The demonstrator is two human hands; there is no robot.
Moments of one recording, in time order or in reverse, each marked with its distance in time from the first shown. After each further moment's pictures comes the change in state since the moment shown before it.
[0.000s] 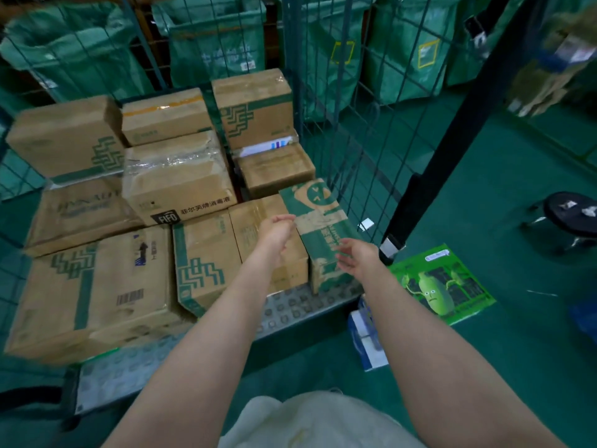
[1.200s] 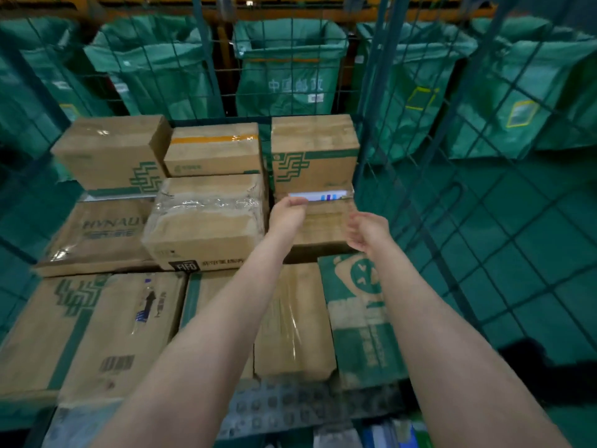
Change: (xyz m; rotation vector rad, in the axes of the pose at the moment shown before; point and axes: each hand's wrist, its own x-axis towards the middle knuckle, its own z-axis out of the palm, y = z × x) left_hand 0.223 0.167 -0.035 -0.070 0.193 0.180; right_hand 0.142 -0.207 0.204 -0.332 -0.187 -0.281
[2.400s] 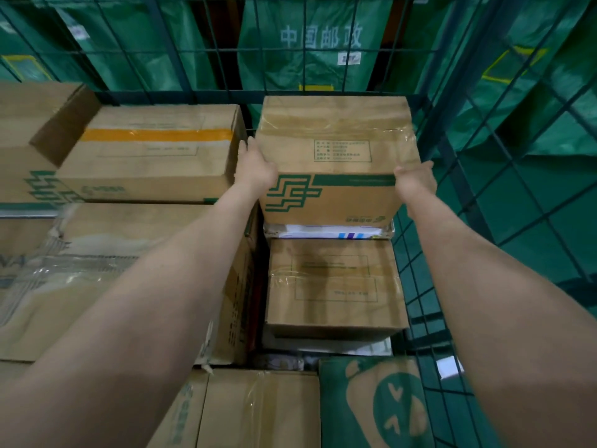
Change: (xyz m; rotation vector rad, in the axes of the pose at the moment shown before) left_hand 0.421 0.031 0.039 0.564 0.255 0.140; right_hand 0.433 -0.111 0.077 -0.543 0.283 -0.166
